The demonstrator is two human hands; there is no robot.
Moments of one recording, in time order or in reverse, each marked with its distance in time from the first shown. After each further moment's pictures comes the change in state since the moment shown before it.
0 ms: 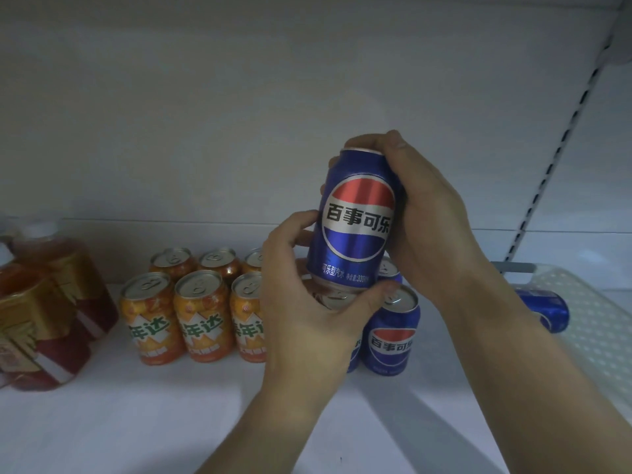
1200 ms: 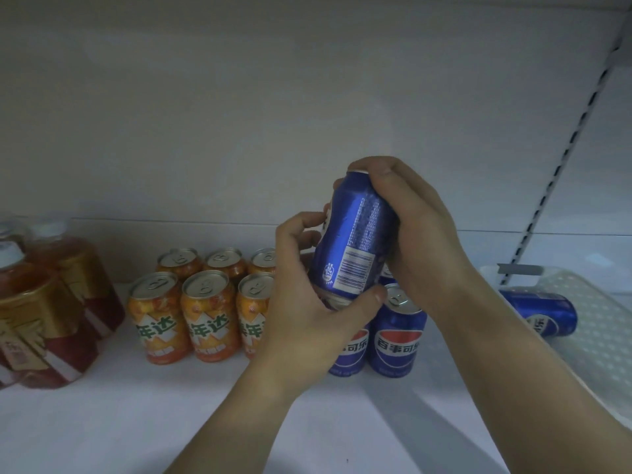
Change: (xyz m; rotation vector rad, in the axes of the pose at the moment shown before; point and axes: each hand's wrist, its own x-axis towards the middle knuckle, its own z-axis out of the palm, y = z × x) left_hand 0.014 -0.011 -0.016 -0.094 -0.249 -0.124; right_hand -0.002 0.013 0.005 -0.027 0.034 0.009
